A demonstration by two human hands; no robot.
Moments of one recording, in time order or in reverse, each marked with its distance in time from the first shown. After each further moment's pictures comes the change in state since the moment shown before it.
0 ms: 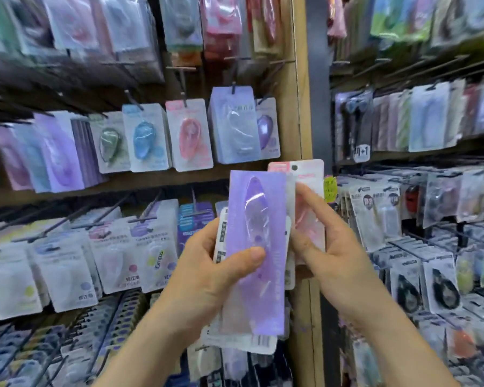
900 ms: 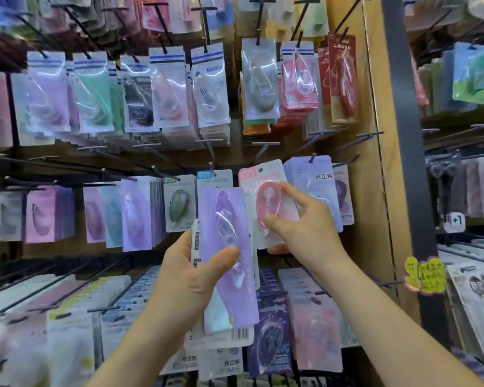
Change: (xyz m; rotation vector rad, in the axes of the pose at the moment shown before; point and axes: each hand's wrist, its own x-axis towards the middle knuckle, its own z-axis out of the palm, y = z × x) left_hand 0.048 0.063 -0.111 0.241 0.359 0.164; right_hand 0.174 0.013 0.115 -0.066 0.077 0.053
